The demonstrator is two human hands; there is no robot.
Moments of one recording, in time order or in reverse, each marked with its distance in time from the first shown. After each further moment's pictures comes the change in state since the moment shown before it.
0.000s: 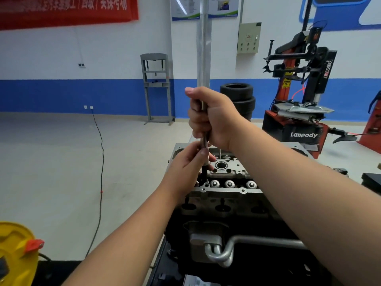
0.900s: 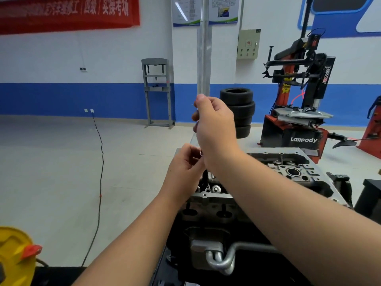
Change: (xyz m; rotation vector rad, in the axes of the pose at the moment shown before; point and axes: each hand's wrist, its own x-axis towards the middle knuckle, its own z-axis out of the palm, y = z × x) left_hand 0.003 -0.002 -0.002 -0.011 0.106 -0.024; right_hand -0.007 0.023 0.027 -0.172 0.477 -0.246
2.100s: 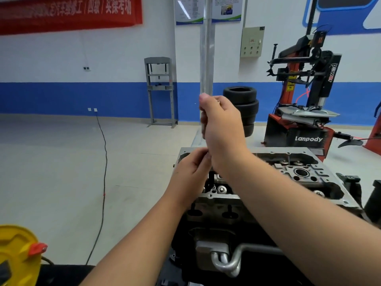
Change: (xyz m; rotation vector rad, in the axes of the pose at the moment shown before) left_hand -0.005 0.007 -0.001 0.155 -0.039 0.087; right_hand 0.001 0.002 -0.003 0.083 -0.053 0.003
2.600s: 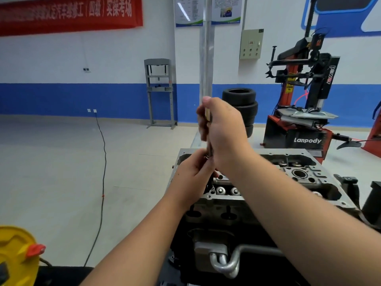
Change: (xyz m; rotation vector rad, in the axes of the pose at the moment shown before) left_hand -0.002 0.003 0.002 -0.010 -0.039 0.010; right_hand 0.001 -0.001 -0.007 0.089 -0.069 0.042
